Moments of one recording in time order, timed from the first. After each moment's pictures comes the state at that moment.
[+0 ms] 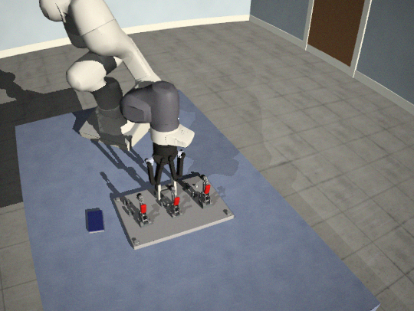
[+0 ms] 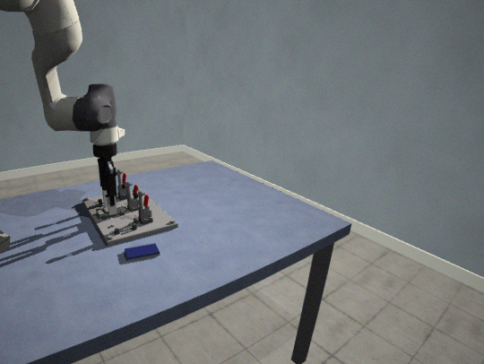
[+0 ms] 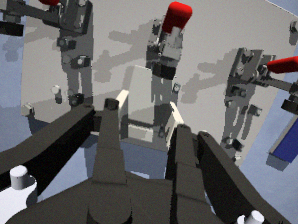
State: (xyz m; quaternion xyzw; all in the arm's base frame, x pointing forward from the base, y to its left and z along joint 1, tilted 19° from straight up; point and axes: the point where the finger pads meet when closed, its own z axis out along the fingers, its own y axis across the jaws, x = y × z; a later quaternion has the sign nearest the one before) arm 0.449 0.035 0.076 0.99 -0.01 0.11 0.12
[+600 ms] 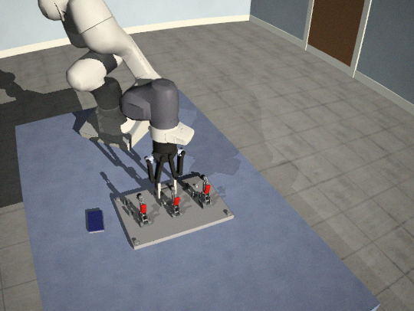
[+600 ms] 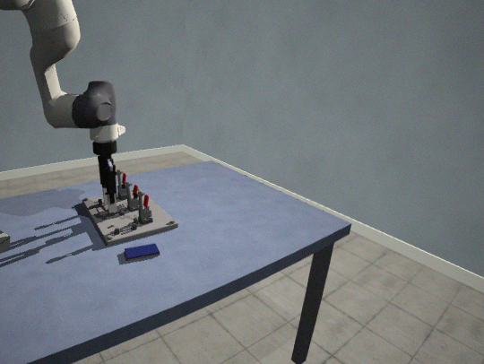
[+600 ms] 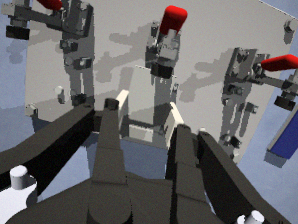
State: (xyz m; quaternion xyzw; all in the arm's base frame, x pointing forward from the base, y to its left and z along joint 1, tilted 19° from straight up) arm 0.448 0.037 0.084 0.99 -0.02 0.11 0.12
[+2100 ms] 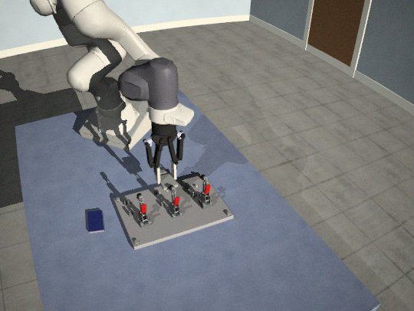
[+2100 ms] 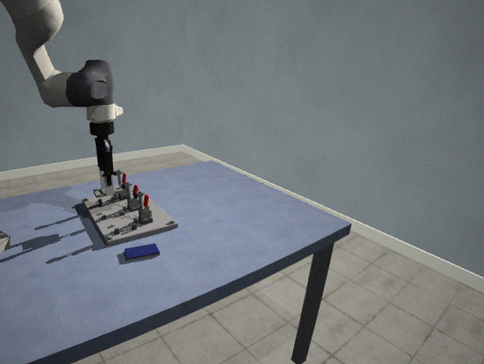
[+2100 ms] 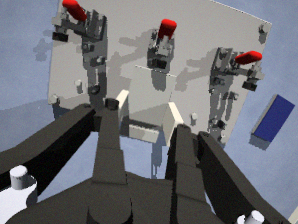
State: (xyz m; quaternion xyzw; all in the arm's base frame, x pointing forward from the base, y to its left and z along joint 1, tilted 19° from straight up) arm 0.433 0.054 0.142 0.99 -0.02 0.11 0.12
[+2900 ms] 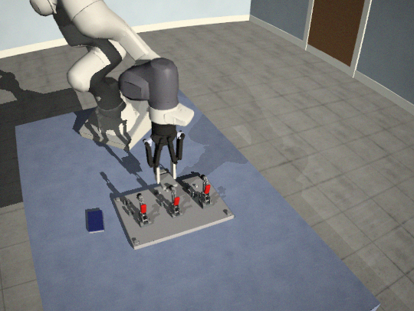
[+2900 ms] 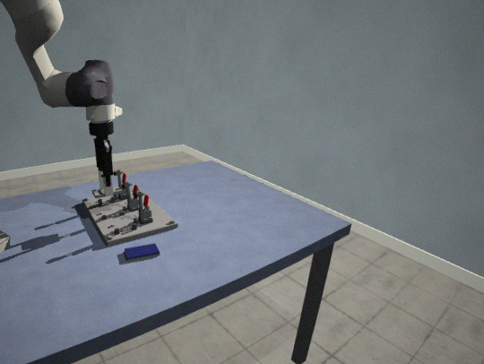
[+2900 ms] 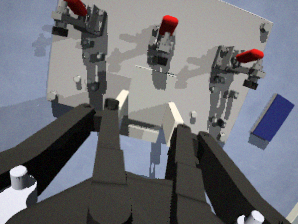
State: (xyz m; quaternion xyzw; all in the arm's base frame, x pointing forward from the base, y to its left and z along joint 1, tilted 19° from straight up) arm 0.429 0.053 0.141 0.99 -0.01 0.11 0.12
